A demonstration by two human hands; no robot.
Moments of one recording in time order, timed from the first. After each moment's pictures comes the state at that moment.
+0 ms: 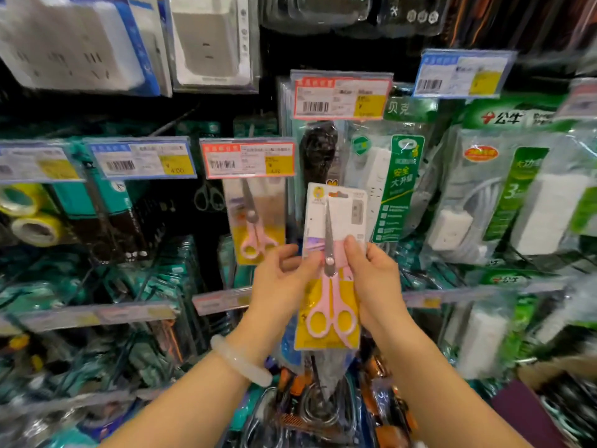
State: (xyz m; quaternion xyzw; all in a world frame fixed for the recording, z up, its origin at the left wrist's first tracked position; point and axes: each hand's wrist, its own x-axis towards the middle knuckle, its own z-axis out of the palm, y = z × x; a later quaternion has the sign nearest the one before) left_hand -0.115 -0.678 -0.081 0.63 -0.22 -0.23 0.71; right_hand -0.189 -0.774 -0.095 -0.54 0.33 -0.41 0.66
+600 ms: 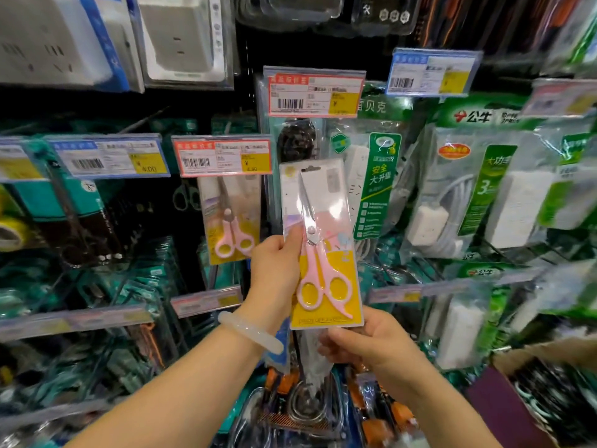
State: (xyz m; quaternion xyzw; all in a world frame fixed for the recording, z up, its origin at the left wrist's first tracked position) left_hand -0.116 -0.714 -0.074 0.61 -0.16 -0.25 0.73; right_hand -0.273 -0.749 -0.114 -0.63 0.23 -0.18 0.72
